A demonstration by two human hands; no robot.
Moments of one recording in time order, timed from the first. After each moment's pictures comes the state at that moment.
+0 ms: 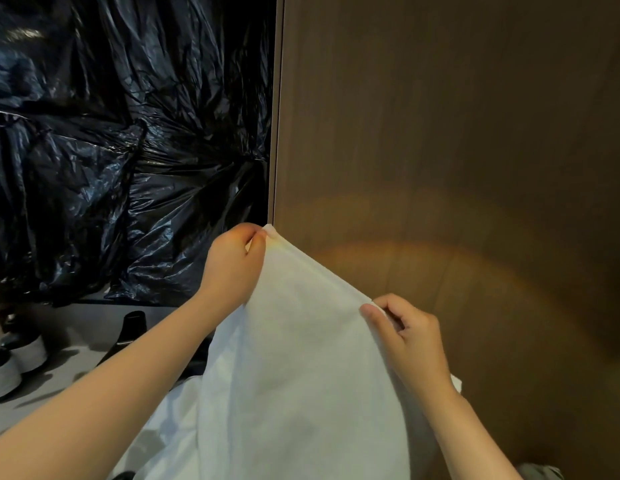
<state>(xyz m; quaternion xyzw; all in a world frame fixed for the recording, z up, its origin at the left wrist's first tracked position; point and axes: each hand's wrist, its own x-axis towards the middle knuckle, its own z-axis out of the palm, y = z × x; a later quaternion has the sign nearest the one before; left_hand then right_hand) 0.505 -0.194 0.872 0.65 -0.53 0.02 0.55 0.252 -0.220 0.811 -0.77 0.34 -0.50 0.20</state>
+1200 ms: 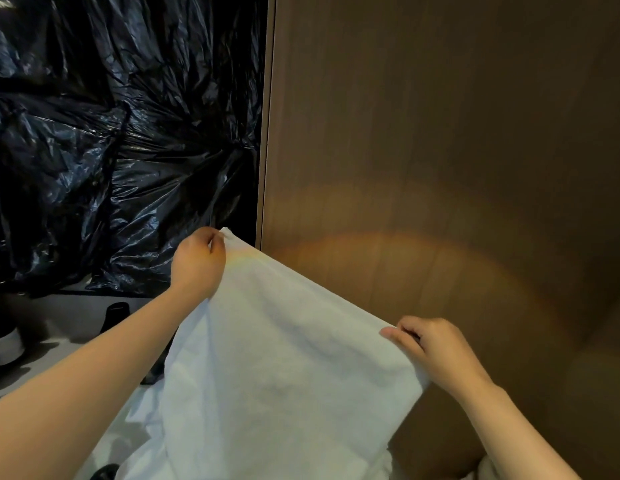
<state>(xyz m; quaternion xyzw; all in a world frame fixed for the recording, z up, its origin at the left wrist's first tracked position) 0.555 -0.224 0.829 0.72 -0.45 0.00 0.54 0.179 -0.258 0.786 -0.86 0.44 -0.26 0.02</state>
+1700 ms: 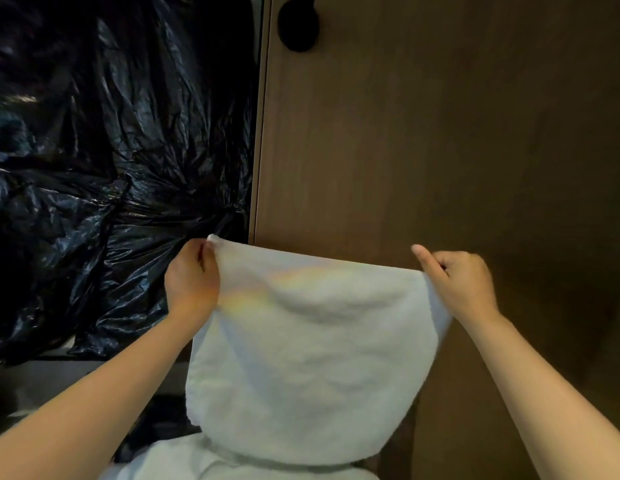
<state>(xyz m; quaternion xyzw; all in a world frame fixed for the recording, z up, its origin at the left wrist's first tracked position) 0.545 -0.236 0.896 0.66 -0.40 0.11 0.63 0.179 -0.312 0.942 -0.74 0.46 -0.48 -0.07</state>
